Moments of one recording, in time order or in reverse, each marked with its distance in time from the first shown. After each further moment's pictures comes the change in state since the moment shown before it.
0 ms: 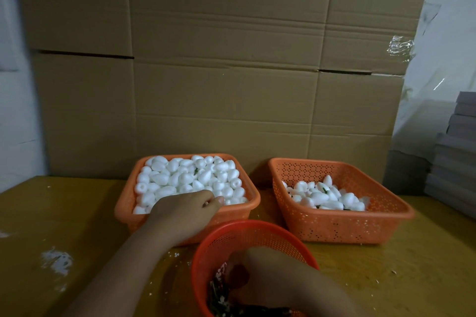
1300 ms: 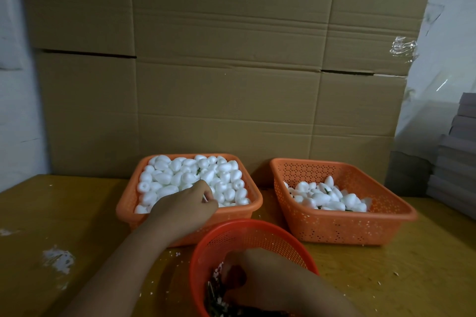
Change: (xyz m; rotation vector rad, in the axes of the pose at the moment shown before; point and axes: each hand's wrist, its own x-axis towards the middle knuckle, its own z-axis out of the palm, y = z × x) left_hand 0.000 0.000 -0.006 -0.170 -0.036 -0.087; right_hand 0.005 0.000 0.008 0.057 0.049 -0.060
